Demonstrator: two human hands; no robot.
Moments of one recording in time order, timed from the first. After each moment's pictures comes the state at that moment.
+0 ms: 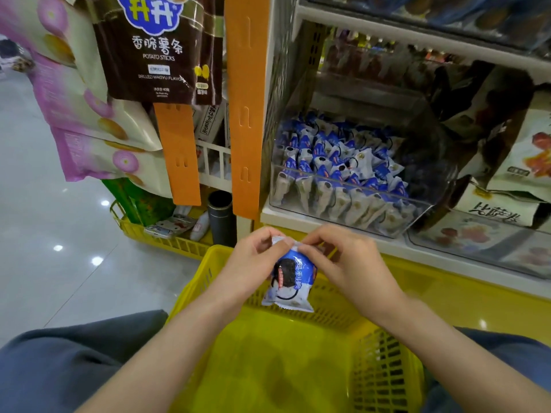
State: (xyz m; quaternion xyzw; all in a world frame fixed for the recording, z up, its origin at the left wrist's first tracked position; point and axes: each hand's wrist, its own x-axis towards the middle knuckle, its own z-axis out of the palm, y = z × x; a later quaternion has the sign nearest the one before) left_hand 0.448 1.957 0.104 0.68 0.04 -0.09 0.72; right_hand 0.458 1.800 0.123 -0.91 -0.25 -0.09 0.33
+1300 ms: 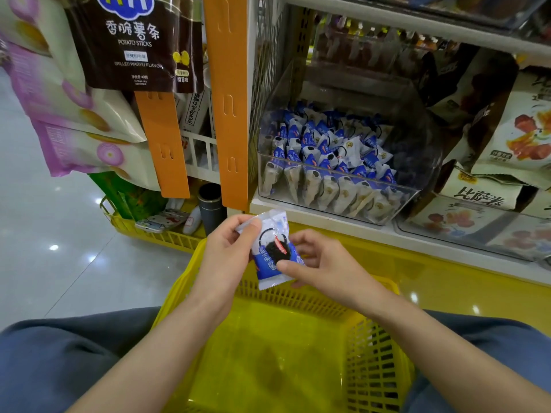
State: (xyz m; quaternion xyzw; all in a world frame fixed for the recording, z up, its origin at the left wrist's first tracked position) left_hand 0.440 1.956 0.097 0.64 0.09 0.03 0.77; right_hand 0.451 1.804 0.105 -0.78 -0.10 0.20 0.59
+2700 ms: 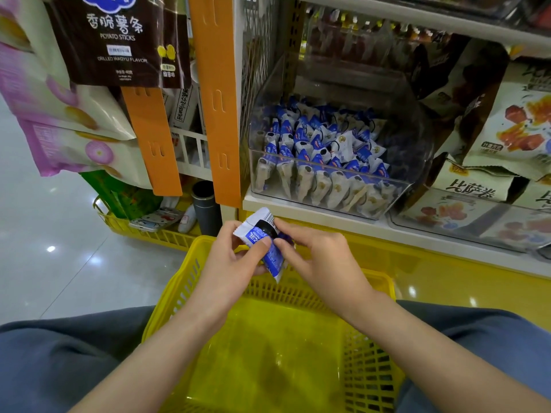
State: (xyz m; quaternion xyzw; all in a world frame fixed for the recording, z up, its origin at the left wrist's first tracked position) left_hand 0.427 1.948 0.093 0.66 0.07 -0.01 0.75; right_hand 0.447 1.806 0.104 -0.90 -0.23 -0.11 0.35
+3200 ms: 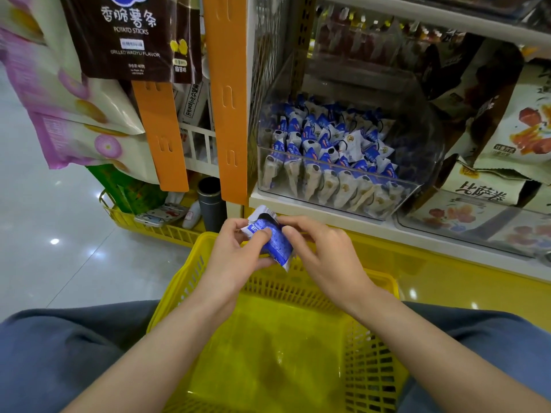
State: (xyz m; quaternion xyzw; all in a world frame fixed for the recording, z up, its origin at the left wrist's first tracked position) left_hand 0.440 1.947 0.091 0.62 0.15 -0.01 0.77; right_hand 0.452 1.811 0.106 -0.91 -0.20 -0.06 0.35
